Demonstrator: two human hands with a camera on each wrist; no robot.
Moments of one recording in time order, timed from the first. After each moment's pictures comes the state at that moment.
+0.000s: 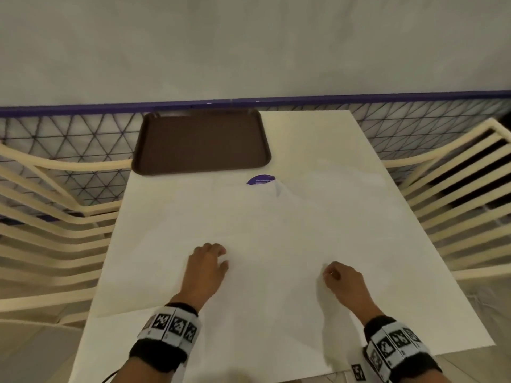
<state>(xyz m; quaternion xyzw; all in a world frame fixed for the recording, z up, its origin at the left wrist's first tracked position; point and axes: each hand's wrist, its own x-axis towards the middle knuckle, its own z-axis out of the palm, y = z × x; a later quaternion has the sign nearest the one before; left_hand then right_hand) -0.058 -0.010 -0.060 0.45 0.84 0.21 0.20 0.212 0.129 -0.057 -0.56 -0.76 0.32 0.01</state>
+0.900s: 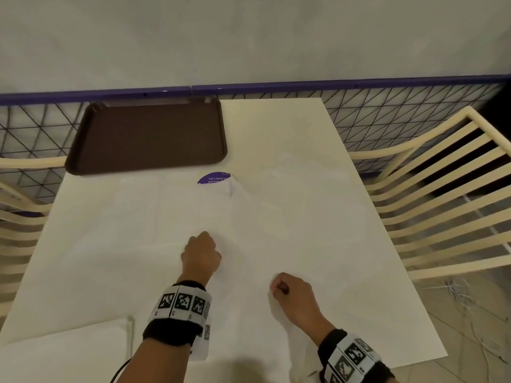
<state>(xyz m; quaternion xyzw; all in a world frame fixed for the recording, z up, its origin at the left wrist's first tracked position) 0.013 0.116 -0.070 0.28 0.90 0.13 0.31 0.230 0.145 -0.074 -0.49 -0.75 0.45 0.03</state>
